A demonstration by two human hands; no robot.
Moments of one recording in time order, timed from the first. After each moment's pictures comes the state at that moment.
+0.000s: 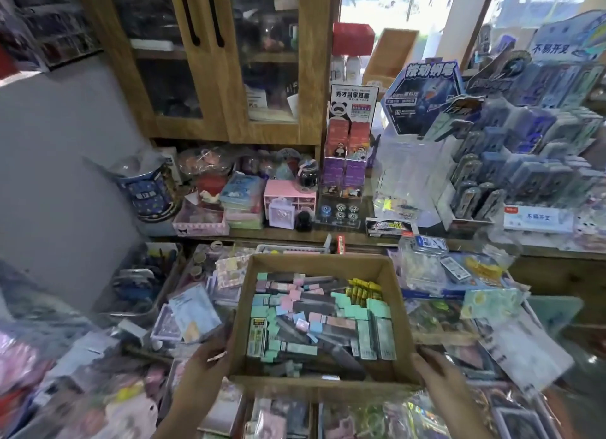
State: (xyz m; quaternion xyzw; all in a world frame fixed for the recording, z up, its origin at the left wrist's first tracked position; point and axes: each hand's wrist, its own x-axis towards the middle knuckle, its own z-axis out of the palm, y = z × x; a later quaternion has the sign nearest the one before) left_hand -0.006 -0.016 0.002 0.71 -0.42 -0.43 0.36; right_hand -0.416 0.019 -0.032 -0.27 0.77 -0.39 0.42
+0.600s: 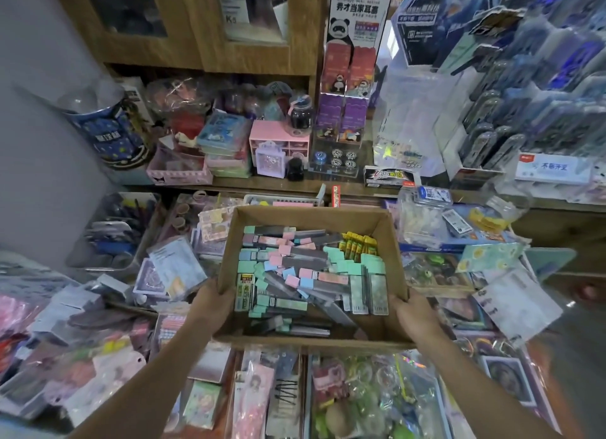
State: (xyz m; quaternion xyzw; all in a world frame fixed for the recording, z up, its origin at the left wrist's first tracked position) left_hand -0.026 -0.085 -0.049 0.76 -0.44 -0.43 0.21; right_hand -0.397 -0.055 -0.051 -0.36 0.80 -0.24 0.41
